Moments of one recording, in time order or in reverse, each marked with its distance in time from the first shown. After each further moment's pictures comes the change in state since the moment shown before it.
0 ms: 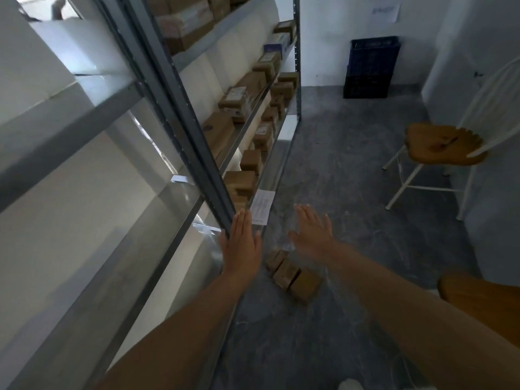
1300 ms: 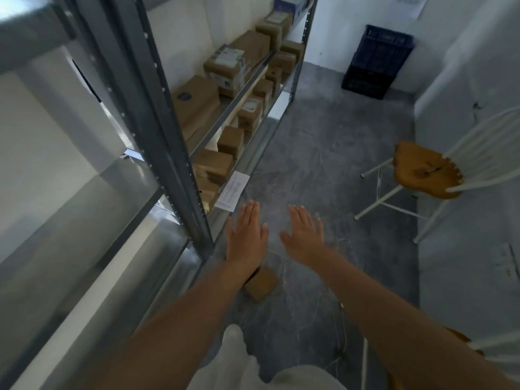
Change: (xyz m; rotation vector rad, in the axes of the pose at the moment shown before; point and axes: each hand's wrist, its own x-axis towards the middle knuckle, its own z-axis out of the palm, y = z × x) left_hand 0.136 0.035 0.090 -0.115 -0.137 -0.069; right_hand 0.118 0.042 -0.023 -0.200 -0.142 0.088
